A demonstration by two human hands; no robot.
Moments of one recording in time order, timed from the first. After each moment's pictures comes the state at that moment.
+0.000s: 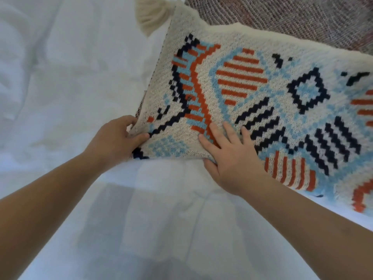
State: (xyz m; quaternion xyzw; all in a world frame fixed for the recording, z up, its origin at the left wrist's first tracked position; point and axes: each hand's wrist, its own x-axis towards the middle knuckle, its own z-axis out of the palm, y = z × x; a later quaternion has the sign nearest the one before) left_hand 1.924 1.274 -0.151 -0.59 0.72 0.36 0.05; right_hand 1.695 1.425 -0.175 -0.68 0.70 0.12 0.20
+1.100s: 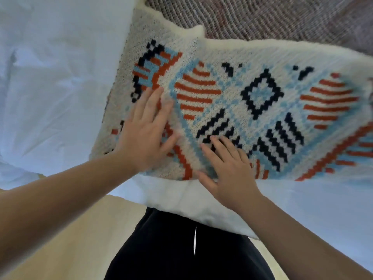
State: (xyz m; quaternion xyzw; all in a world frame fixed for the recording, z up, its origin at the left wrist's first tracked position) left_hand 1.986 1.463 -0.141 -0.42 0.89 0.17 0.07; right_hand 1.800 1.618 -0.152 -0.65 0.71 0.01 0.29
